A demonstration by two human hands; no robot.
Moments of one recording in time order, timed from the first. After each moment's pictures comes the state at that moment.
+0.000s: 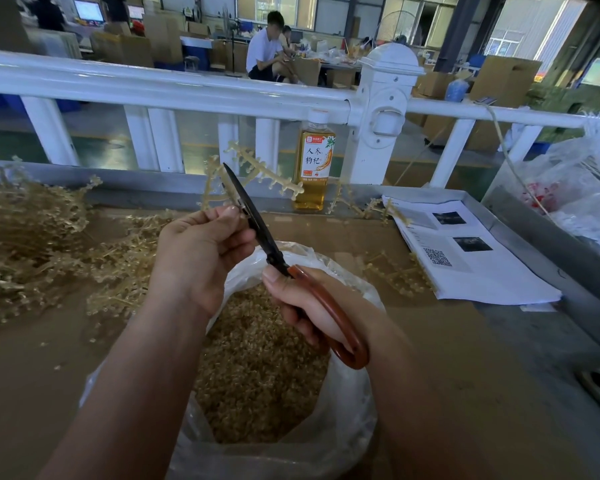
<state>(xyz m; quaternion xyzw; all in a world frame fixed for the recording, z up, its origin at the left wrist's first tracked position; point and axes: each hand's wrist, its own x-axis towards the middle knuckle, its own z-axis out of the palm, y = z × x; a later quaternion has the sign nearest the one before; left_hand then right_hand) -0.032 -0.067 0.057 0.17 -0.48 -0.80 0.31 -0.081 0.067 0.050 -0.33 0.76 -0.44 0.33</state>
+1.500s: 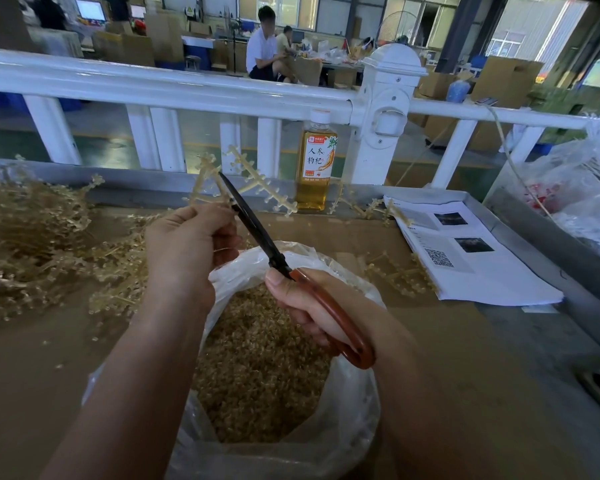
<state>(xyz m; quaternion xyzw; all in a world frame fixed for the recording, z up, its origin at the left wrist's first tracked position) -0.032 -0.072 0.055 0.23 -0.52 -0.73 0.39 -0.083 0.069 0.050 -0.37 0.77 -0.40 0.33</state>
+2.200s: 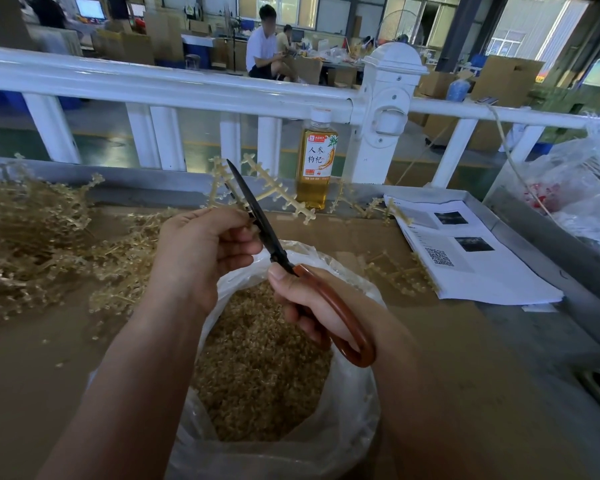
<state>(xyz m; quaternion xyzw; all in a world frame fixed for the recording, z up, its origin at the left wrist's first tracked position) -0.027 -0.069 0.059 0.21 -0.55 -0.75 0.31 -0.085 0.068 0.043 -0.35 0.75 -0.45 0.33</state>
